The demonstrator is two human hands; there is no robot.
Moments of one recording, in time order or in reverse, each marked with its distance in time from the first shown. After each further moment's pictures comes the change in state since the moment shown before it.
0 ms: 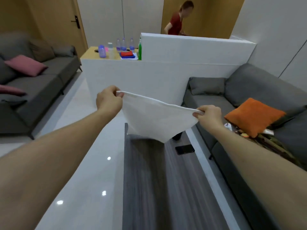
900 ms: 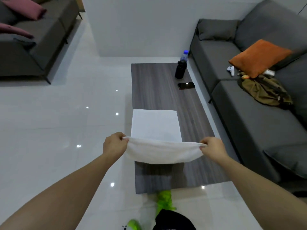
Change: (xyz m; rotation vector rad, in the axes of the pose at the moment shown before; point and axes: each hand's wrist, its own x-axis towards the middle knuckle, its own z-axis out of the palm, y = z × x) left_hand -0.491 -0.184 -0.080 0.231 -0.483 -0.371; right_hand -0.481 0.116 0.028 -0.106 -0.539 0.313
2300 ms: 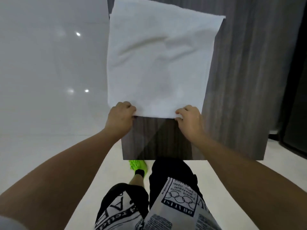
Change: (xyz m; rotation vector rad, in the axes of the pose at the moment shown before) left_hand 0.143 -0.092 0.257 0.553 -0.539 0.243; right_hand 0.199 0.050 0.269 -0.060 -0.423 -0.186
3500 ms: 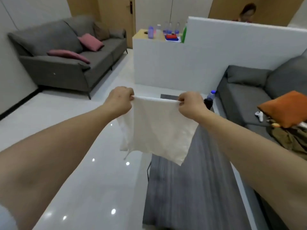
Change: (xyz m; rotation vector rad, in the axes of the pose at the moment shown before) left_hand -0.324 -0.020 -0.410 0.020 0.981 0.007; right_hand -0.259 -0.361 -0.326 -0.205 0.673 -0.435
